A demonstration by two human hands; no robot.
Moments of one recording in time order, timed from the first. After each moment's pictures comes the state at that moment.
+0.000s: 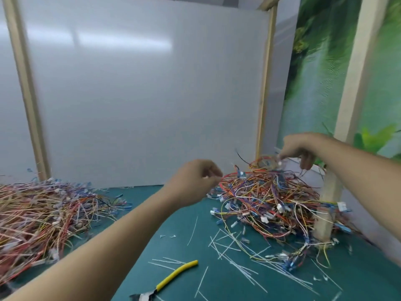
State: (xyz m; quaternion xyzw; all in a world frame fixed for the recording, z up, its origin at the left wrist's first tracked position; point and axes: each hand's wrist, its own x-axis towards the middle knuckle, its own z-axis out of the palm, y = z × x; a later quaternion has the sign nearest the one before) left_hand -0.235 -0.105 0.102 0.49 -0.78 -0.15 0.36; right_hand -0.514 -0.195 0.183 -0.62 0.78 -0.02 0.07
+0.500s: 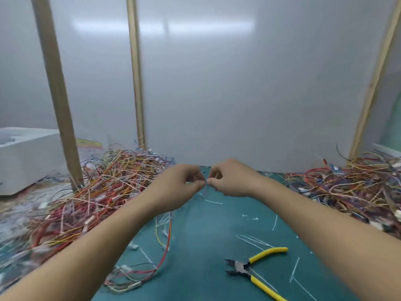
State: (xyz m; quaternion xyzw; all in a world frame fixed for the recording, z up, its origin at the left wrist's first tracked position) left_hand -0.031 -0.024 0.057 0.63 -0.71 -0.04 0.32; right_hand -0.189 -0.118 0.072 -0.91 0.40 -0.11 0.08
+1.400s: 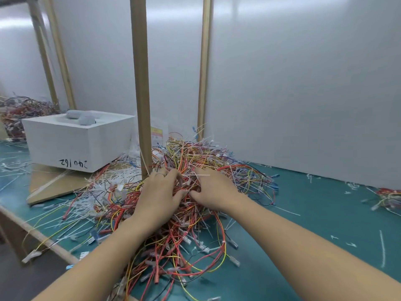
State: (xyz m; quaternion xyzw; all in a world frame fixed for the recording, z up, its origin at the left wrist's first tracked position) left_hand 0.150 0.009 -0.032 0.79 -0.53 0.14 0.28; right_hand 0.033 -0.107 -0.010 -0.95 0.28 -0.14 0.02
